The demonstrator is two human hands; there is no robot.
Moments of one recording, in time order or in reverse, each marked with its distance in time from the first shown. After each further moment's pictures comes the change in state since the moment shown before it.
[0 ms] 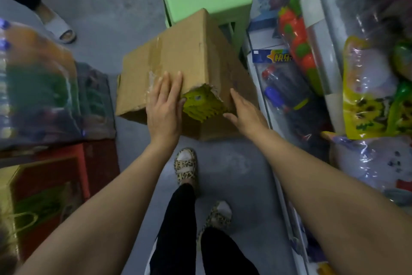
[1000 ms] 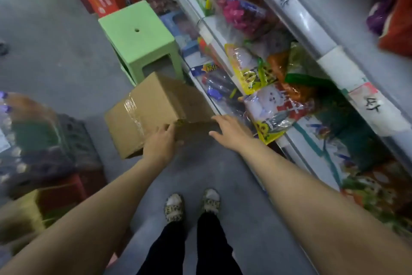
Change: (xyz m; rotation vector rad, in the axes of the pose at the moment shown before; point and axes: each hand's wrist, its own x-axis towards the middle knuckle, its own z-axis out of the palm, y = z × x) left_hand -0.119 0.102 -0.148 0.147 -0.633 0.293; right_hand -0.274 -0.025 -0.064 -0.057 0.150 0.145
